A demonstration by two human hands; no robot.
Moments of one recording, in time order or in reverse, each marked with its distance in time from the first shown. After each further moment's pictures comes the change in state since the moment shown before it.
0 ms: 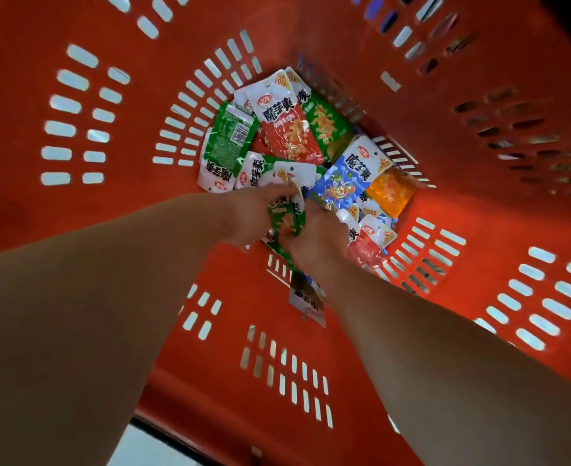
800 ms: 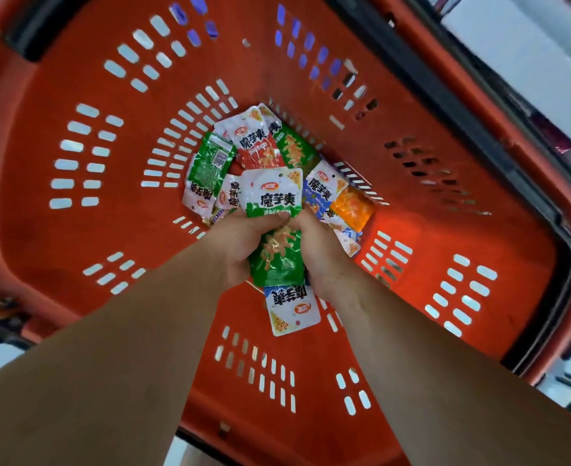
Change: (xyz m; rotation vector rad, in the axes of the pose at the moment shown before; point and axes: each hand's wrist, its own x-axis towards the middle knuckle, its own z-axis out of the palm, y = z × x) left_hand -0.039 0.031 0.041 -1.189 0.014 -0.176; right_hand -0.046 -0.020 -0.089 1.110 -0.344 0.317
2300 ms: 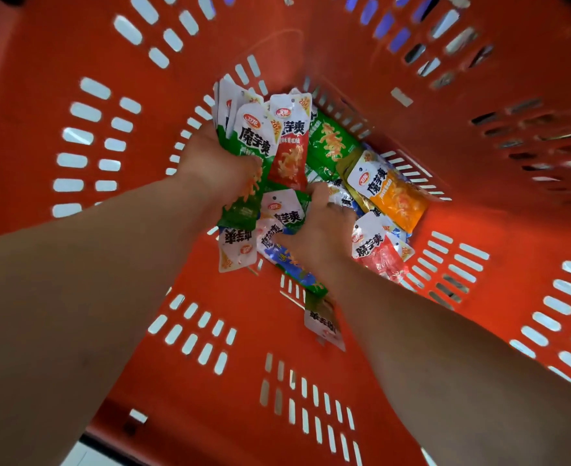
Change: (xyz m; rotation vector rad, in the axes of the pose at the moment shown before) left_hand 0.041 0.077 -0.071 0.448 0.397 0.461; right_hand 0.107 0.039 0.036 -1.116 0.375 -0.472
